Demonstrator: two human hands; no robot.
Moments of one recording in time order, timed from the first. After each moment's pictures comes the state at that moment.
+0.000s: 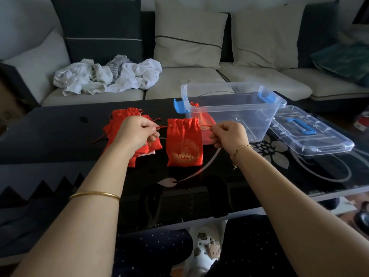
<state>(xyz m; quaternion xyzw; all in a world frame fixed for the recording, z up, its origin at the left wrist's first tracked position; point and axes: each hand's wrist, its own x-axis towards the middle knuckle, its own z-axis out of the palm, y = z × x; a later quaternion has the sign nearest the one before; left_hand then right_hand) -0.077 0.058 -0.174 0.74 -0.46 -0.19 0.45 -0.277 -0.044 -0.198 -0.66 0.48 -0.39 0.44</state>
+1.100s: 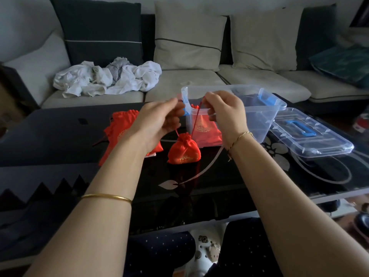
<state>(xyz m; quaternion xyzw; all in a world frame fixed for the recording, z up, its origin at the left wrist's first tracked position) -0.122 0.052 -0.135 0.54 -0.38 -0.41 0.63 -0.253 -0.014 -0.136 -0.61 0.35 -0.54 0.46</state>
